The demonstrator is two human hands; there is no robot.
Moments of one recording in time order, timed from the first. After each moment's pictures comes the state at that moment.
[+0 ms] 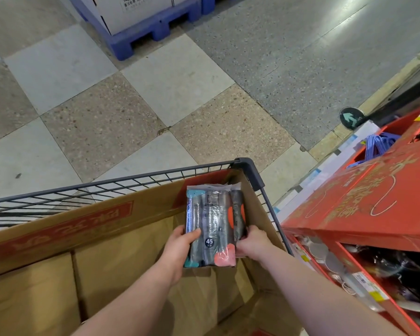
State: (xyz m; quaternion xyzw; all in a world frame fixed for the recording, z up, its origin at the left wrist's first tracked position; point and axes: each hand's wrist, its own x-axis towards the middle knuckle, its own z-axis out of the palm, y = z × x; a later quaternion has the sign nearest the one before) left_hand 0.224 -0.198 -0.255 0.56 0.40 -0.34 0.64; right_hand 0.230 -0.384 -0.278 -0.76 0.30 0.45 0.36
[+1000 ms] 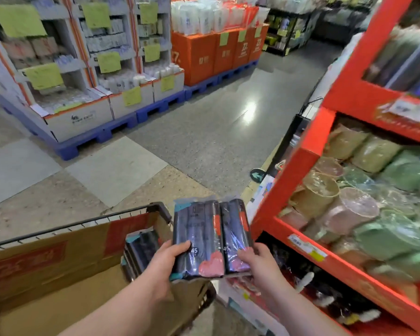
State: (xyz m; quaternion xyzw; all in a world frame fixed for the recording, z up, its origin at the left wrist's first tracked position) left_hand 0.148 -0.336 -0.101 0.57 0.18 -0.35 0.72; right_hand 0.064 -0.524 -0.076 -0.63 0.39 0.07 0.66
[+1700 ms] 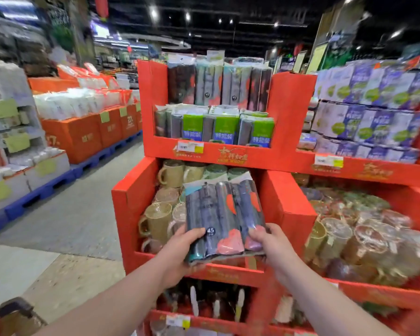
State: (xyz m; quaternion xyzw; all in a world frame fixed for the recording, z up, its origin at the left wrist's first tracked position) left_hand -0.037 -0.609 0.071 0.56 -0.15 -0.47 0.66; right_hand -0.185 -0.739 0.081 -0.60 0.42 -0.27 0.63
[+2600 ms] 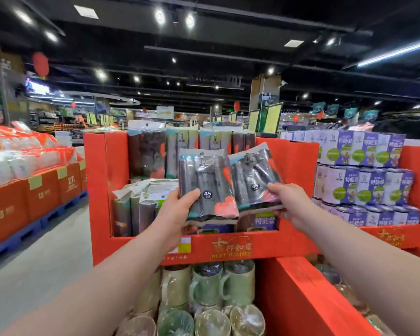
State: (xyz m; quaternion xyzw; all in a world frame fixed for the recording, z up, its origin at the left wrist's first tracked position) left_hand 0.173 -0.828 0.238 0.53 -0.36 -0.34 0.69; right_hand -0.020 -0.948 0.272 -0.59 0.44 -0.46 0.50
